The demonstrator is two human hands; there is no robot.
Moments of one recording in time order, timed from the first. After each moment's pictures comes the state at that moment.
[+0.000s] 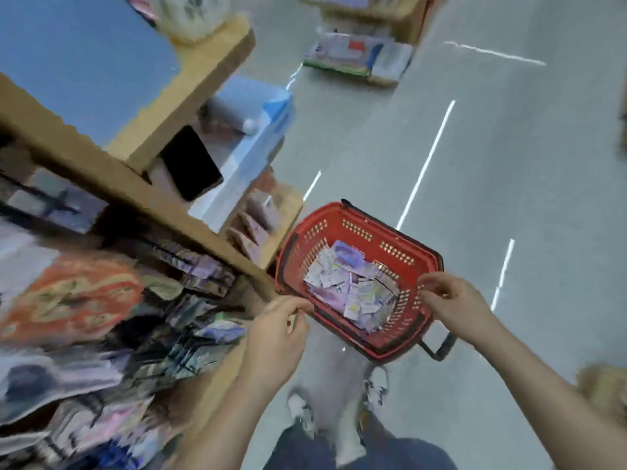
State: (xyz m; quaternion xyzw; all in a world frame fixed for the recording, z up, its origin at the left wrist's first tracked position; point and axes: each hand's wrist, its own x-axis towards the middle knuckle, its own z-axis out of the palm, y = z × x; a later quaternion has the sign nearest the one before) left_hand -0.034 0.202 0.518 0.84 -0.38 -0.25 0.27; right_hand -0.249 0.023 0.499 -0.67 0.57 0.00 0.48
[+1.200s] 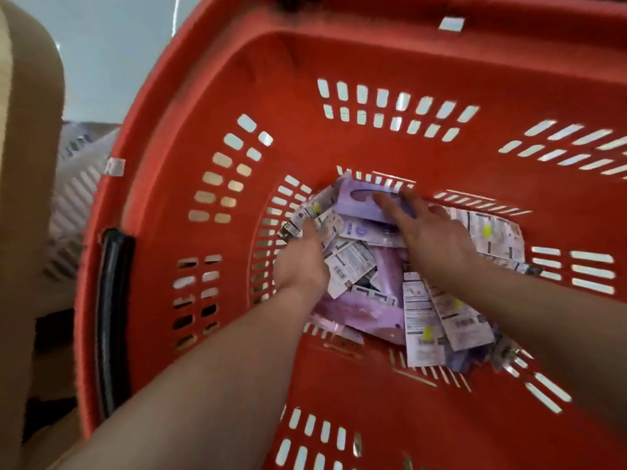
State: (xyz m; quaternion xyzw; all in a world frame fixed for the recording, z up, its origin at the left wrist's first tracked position) left_hand 0.090 -0.035 -0.129 0.82 -0.47 -0.29 -0.15; right_hand -0.092 -0.103 -0.135 -0.83 0.47 0.19 0.24
